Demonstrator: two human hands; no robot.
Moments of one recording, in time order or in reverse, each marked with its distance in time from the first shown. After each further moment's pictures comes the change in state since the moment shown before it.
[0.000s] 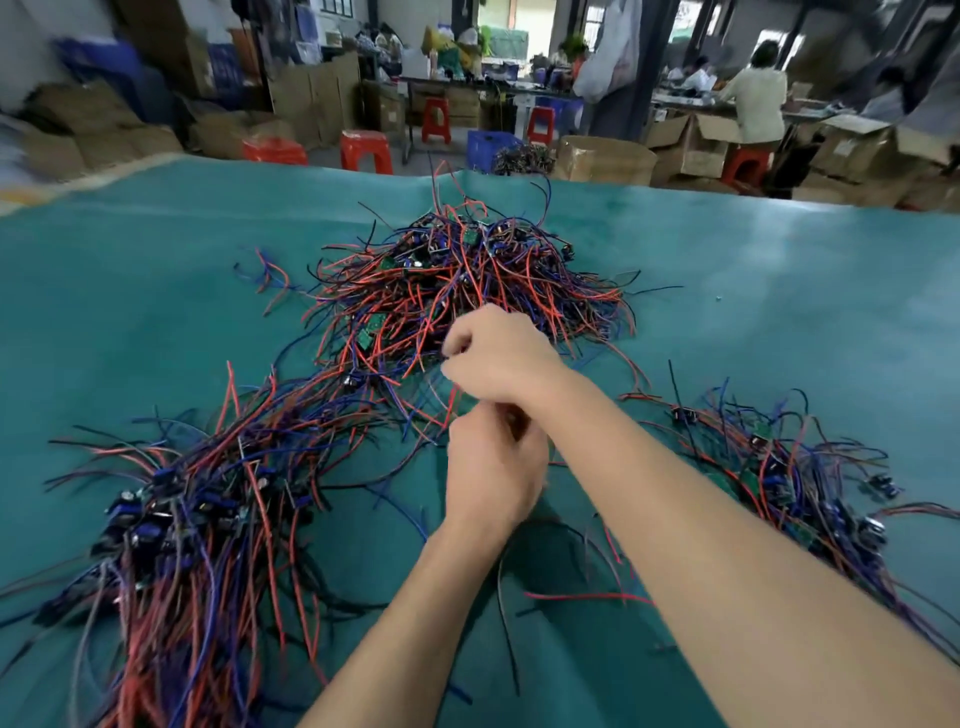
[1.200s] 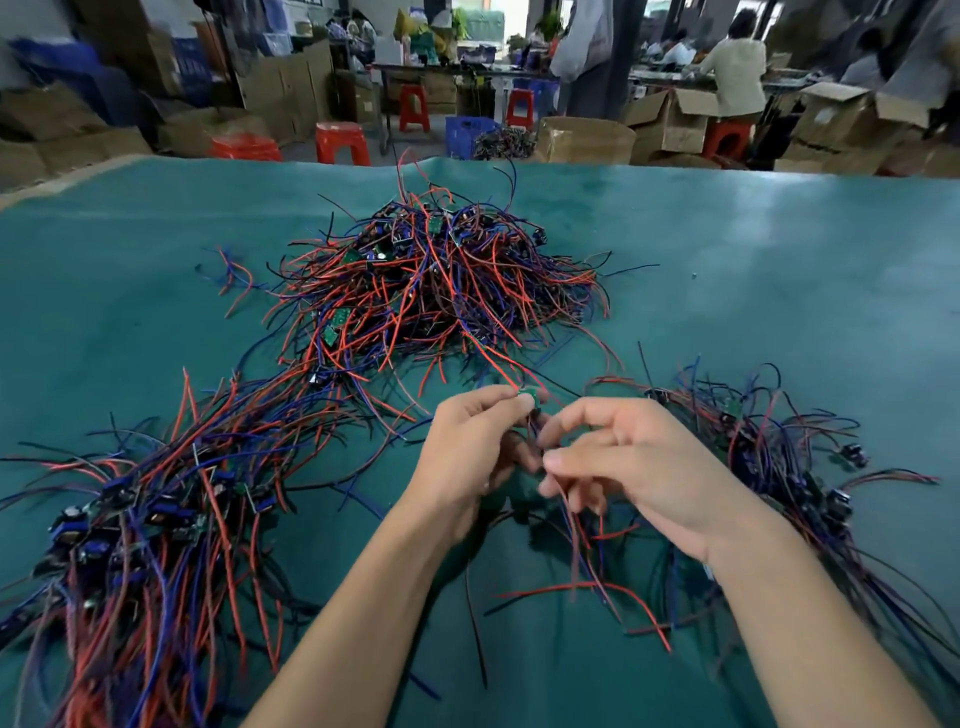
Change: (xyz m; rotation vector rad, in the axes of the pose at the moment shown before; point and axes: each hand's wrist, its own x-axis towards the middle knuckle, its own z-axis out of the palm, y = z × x) left_hand 0.000 0.010 0.000 -0.648 -0.395 -0.295; right_hand -0.128 0.109 -0.026 0.919 -0.157 0.091
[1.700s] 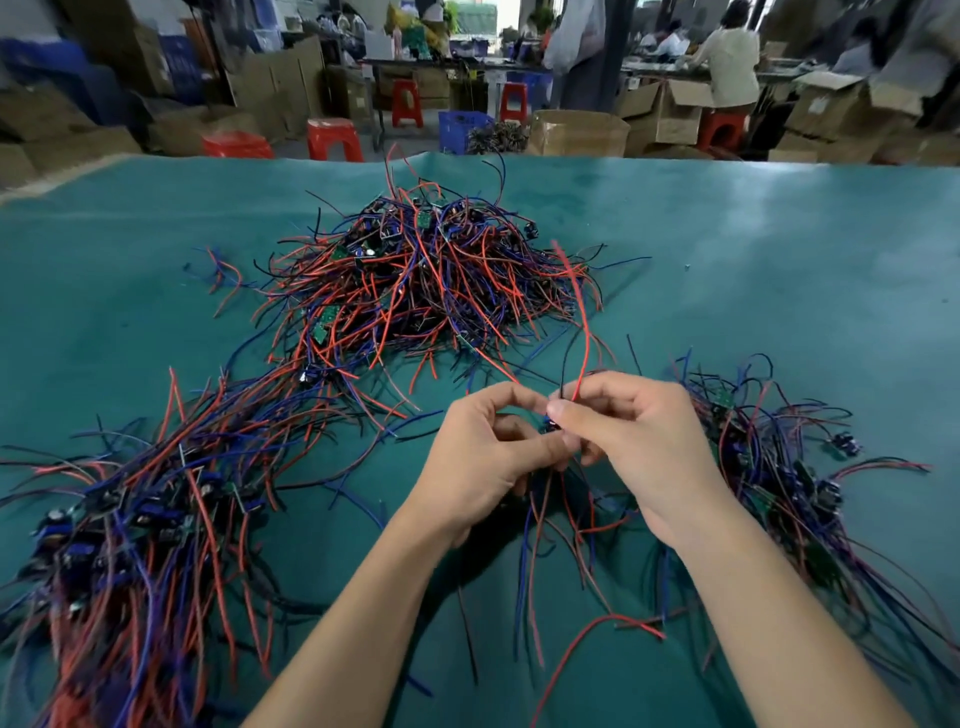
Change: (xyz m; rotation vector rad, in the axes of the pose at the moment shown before) left_hand -0.002 -0.010 0.002 0.140 -0.117 0.134; right_hand 0.012 0.017 0.002 0.023 0.406 -0.235
